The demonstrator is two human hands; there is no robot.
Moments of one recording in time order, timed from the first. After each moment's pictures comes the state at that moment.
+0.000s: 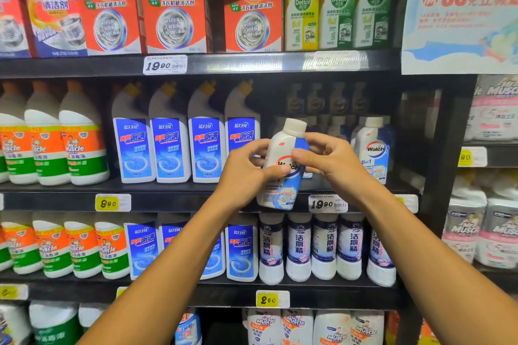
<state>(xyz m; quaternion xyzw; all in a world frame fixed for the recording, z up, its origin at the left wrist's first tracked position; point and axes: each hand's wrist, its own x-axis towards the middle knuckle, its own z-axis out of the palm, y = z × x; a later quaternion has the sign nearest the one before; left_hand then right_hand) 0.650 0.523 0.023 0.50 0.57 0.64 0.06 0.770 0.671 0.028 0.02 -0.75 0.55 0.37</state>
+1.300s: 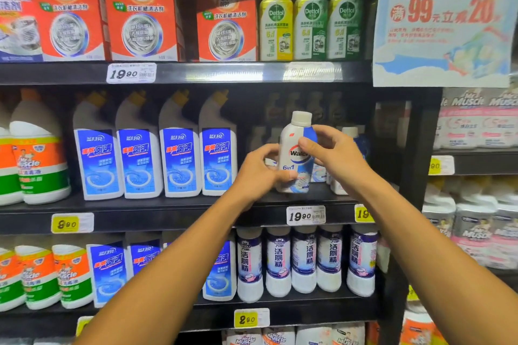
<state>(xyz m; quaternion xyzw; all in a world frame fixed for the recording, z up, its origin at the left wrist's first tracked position) 0.645 0.609 0.025 0.53 0.58 0.61 0.10 0.788 0.711 0.052 -0.08 -0.74 0.48 0.47</state>
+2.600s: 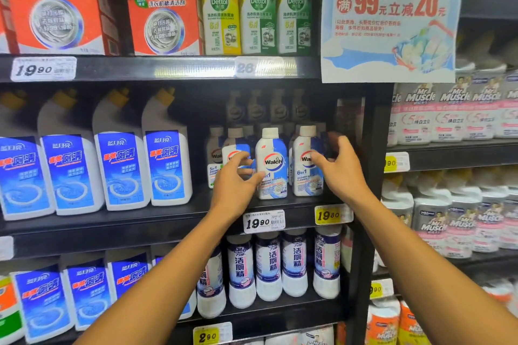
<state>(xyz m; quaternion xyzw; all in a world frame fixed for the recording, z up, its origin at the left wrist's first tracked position) 0.659 0.675 -0.006 0.48 0.63 0.61 0.00 0.834 0.804 0.017 -0.27 -0.73 0.30 0.55</state>
